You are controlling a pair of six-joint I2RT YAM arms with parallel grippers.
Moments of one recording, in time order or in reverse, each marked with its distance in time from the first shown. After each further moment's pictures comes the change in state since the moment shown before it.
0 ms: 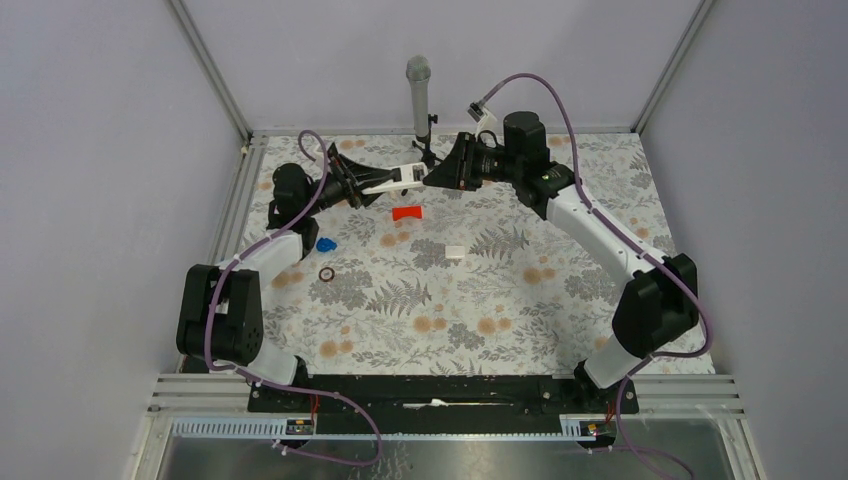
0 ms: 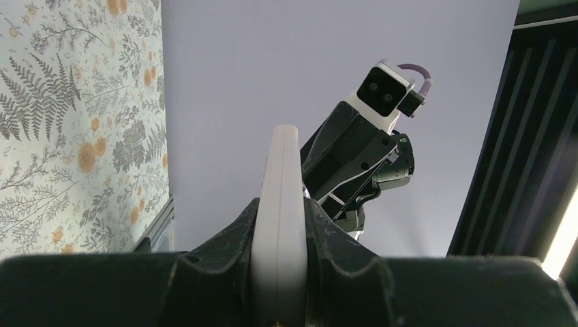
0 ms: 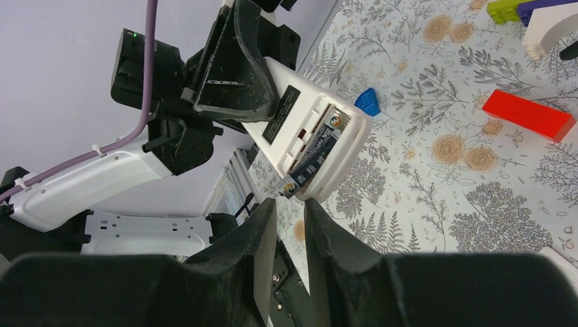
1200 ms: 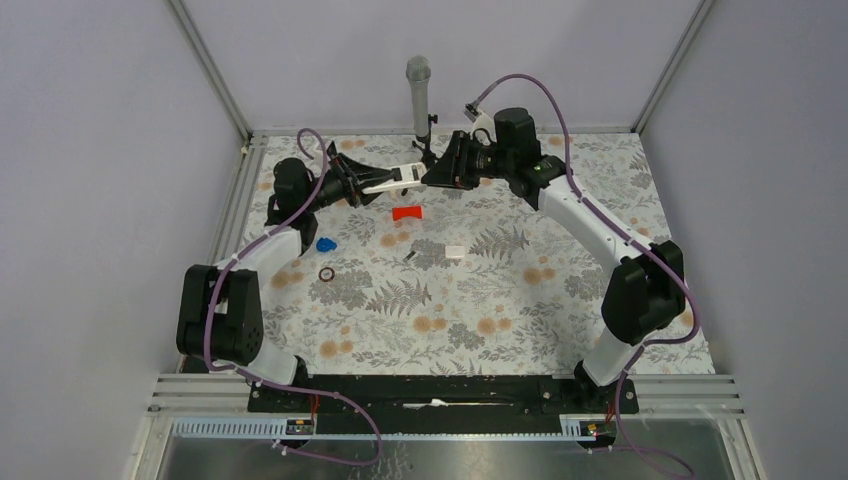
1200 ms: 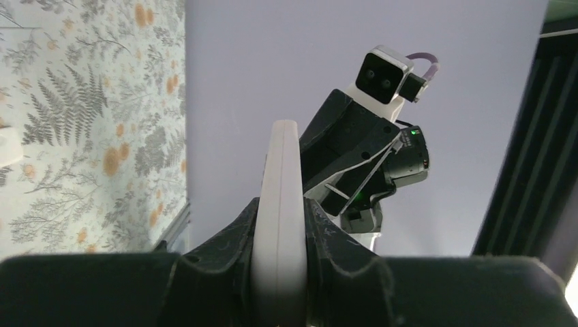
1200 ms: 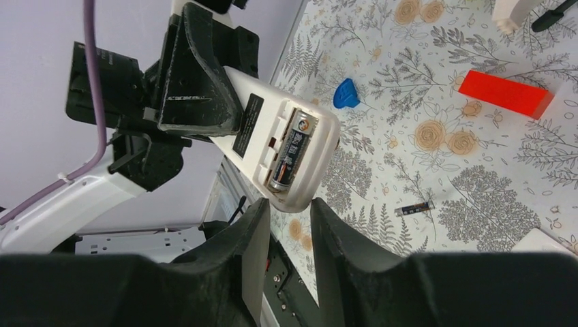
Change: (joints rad) left arm 0.007 0.002 0.024 -0.082 -0.015 0.065; right arm -0.005 0.093 0.088 -0.099 0.035 0.021
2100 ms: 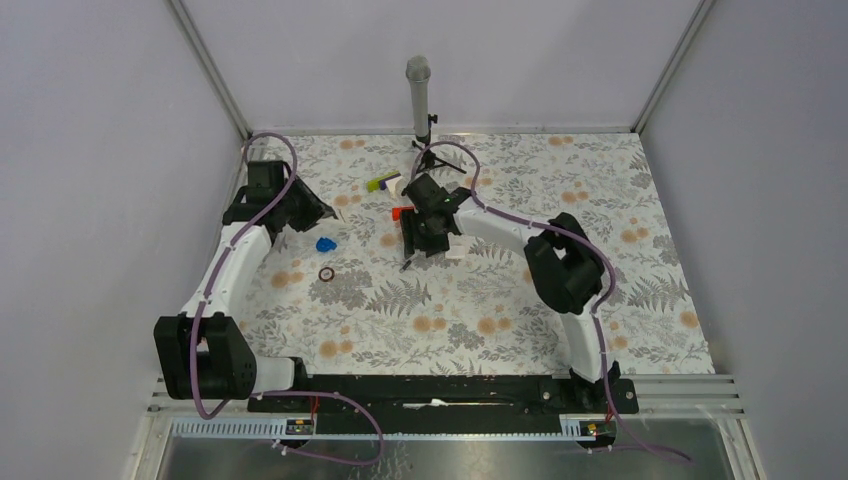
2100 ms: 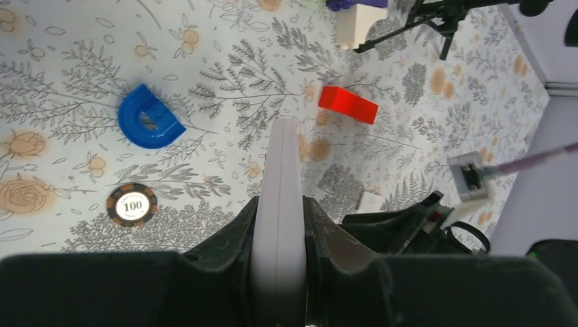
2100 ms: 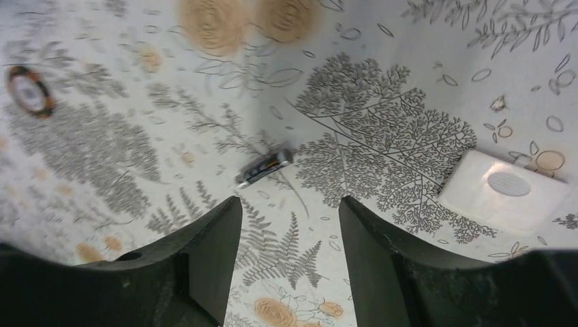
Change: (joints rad) left arm 0.124 -0.191 0.214 -1.192 -0.666 0.954; right arm 0.290 0.362 0.089 -0.352 0.560 -0.163
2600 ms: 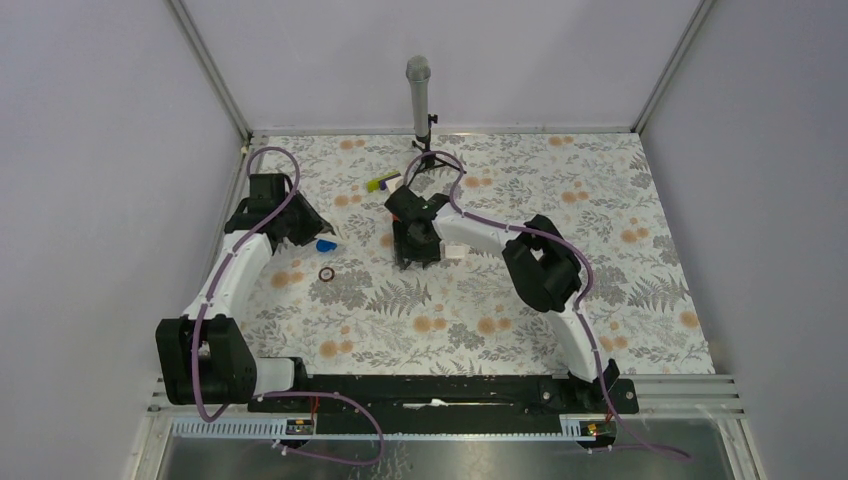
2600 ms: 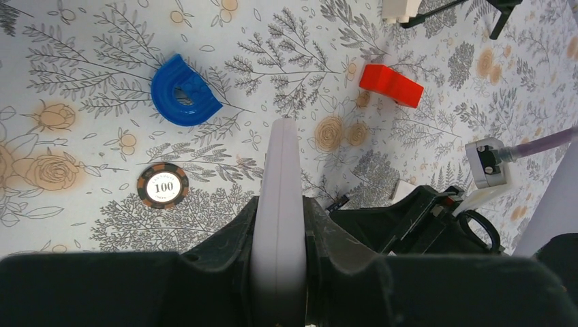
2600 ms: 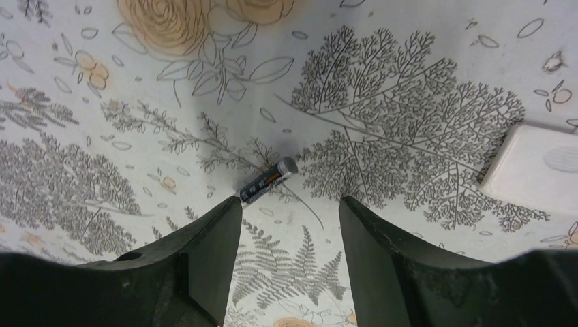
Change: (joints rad) left arm 0.016 -0.028 -0.100 -0.006 -0.017 0.047; right arm 0.074 0.154 0.150 -0.171 0.142 0.153
